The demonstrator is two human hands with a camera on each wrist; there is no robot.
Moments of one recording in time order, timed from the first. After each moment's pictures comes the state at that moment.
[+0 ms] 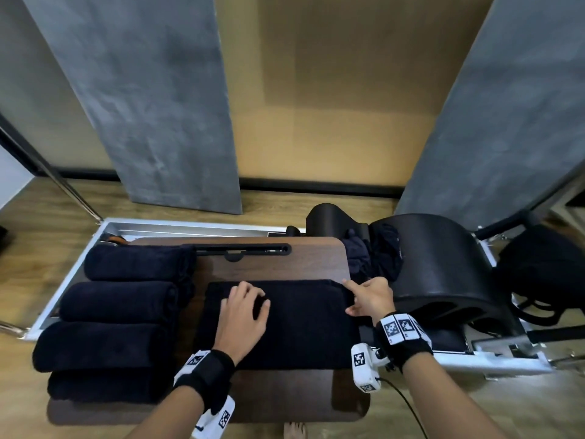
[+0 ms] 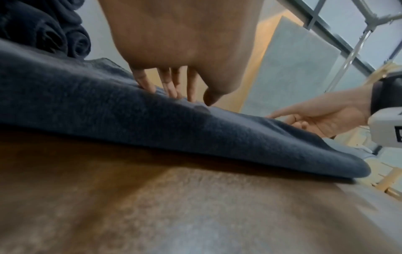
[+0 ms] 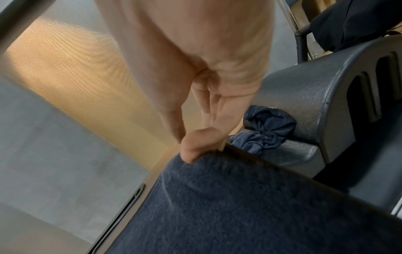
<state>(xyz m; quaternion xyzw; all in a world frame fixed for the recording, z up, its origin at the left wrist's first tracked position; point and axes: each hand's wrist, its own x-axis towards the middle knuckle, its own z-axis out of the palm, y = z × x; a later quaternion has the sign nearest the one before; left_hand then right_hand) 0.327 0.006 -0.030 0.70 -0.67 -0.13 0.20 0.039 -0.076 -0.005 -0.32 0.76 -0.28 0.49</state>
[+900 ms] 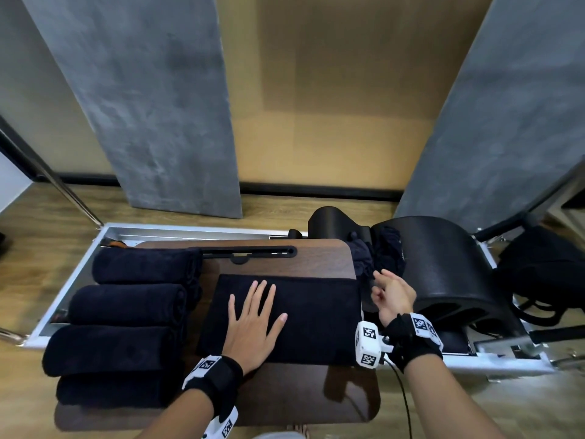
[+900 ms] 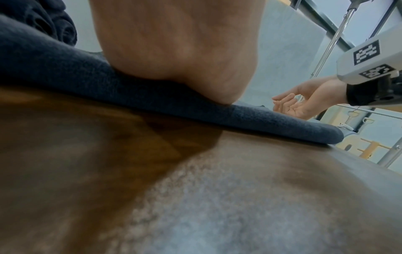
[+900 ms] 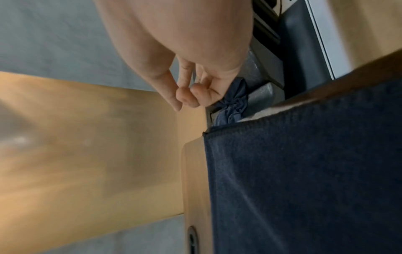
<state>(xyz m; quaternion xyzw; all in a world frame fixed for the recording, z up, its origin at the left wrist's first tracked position) 0.332 0.016 -0.054 0.67 -0.73 -0.12 -0.01 0.027 -0.079 -0.021 -0.07 0.65 -0.56 0.51</state>
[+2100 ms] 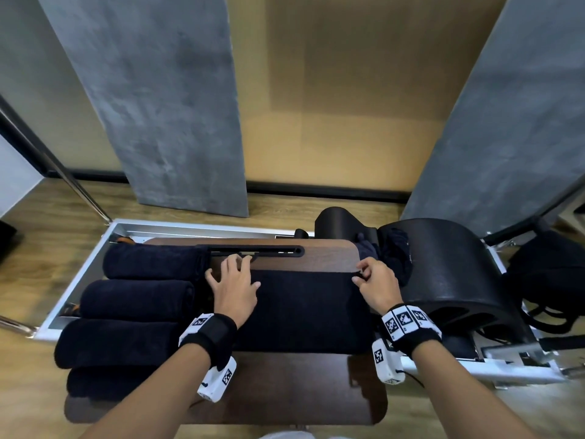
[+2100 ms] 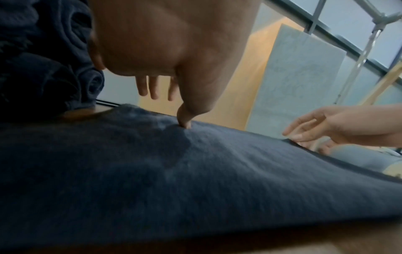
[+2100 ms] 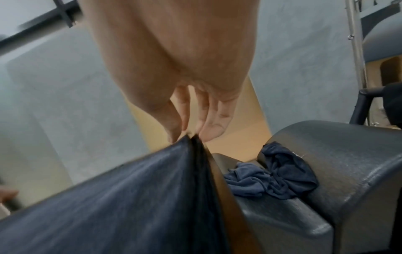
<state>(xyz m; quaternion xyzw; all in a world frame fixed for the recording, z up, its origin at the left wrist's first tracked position) 0.365 -0.044 -0.003 0.77 -0.63 -0.09 0.05 0.052 -0.090 0.001 -0.62 0.71 -0.20 0.26</state>
